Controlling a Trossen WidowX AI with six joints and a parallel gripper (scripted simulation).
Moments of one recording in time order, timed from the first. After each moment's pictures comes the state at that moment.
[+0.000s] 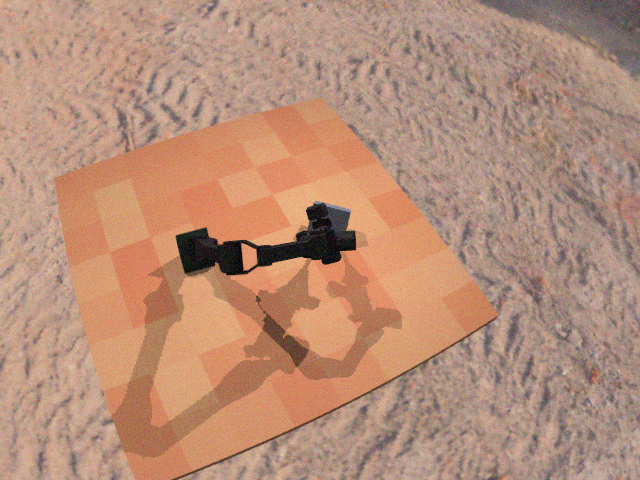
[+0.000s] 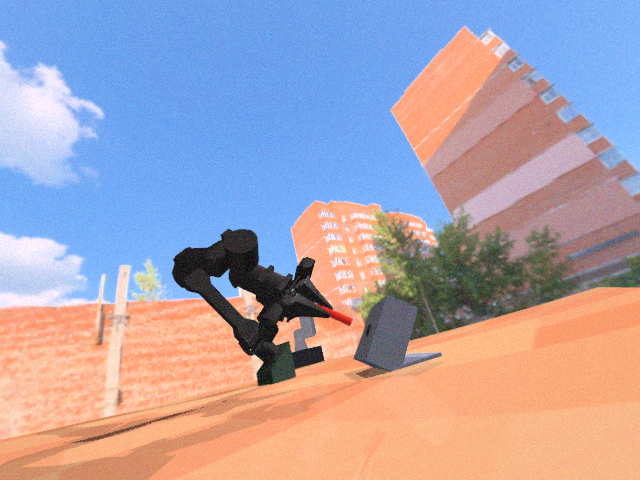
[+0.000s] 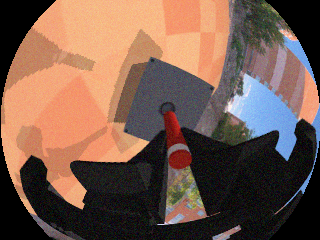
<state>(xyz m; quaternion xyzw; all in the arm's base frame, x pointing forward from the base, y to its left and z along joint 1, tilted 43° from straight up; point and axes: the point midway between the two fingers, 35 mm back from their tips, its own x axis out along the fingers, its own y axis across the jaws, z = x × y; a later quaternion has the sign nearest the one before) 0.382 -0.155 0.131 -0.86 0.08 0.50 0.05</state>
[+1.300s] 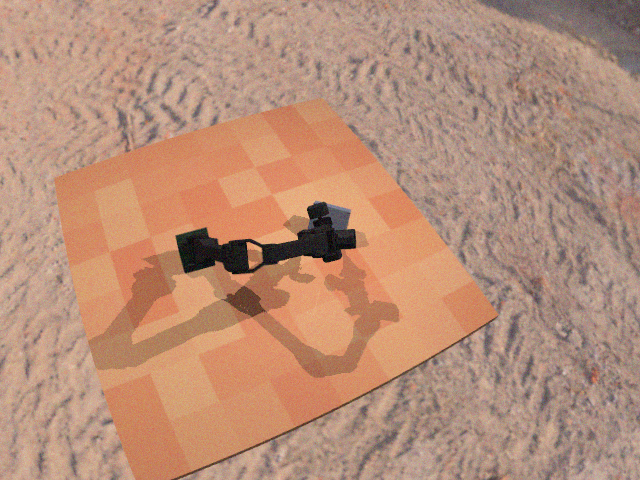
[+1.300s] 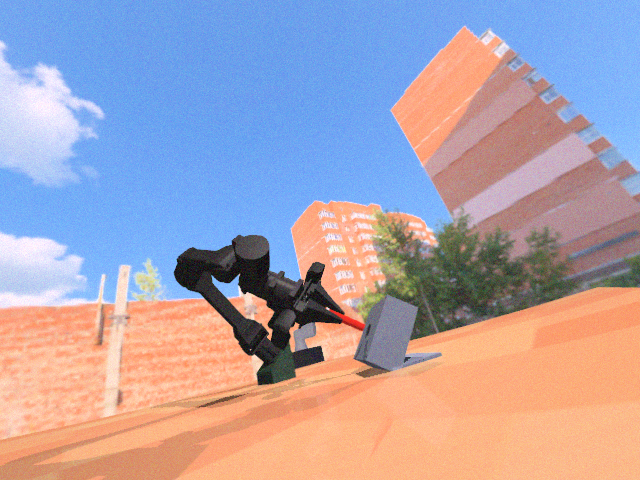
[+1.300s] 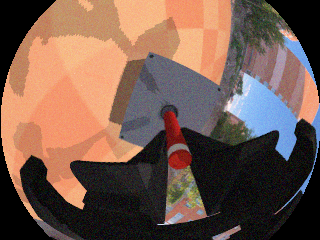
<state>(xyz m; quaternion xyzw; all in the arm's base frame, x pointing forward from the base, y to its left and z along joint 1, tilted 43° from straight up) 0.394 -0.158 0.109 -0.87 0.08 0.49 0.05</state>
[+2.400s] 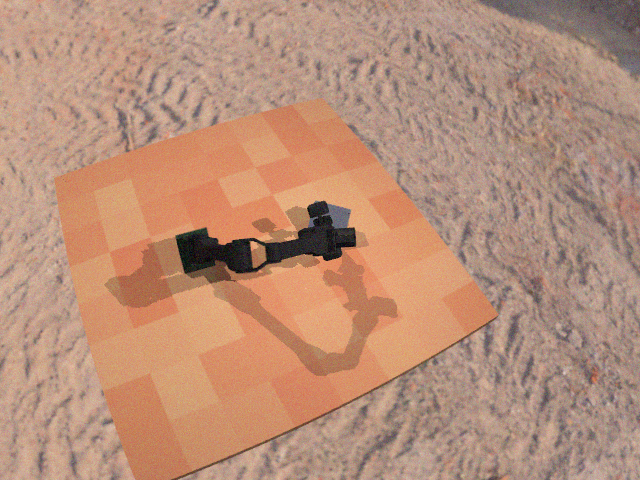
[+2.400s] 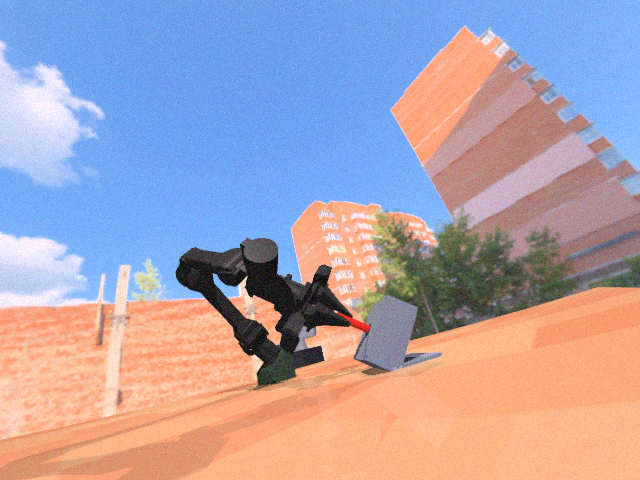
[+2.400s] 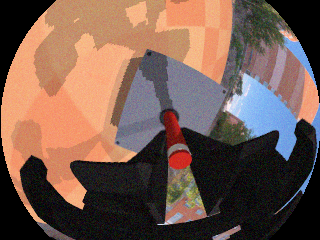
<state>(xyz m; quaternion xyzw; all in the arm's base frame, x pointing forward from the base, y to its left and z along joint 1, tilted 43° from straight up) 0.402 -0.158 0.095 -0.87 0.07 0.49 0.05</state>
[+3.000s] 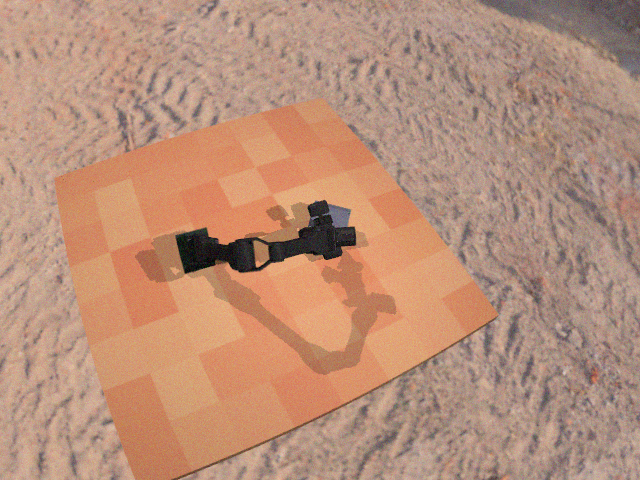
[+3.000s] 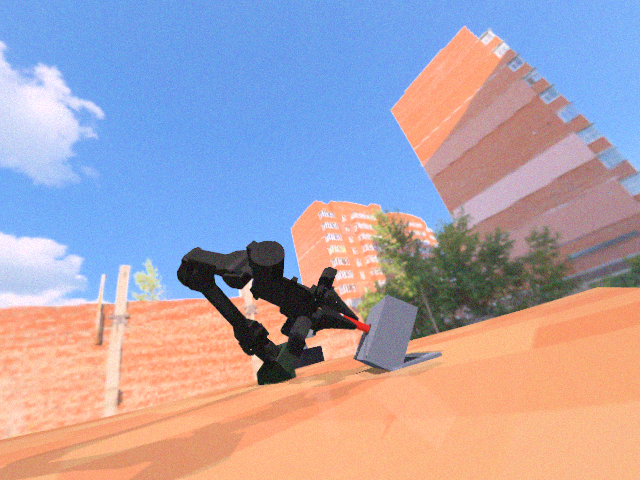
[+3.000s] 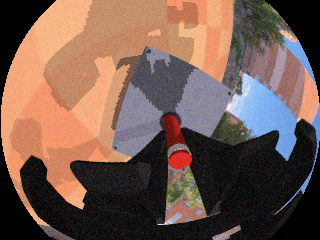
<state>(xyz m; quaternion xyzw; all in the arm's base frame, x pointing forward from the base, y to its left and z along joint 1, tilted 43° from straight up) 0.407 -0.159 0.085 -0.87 0.07 0.49 0.05</state>
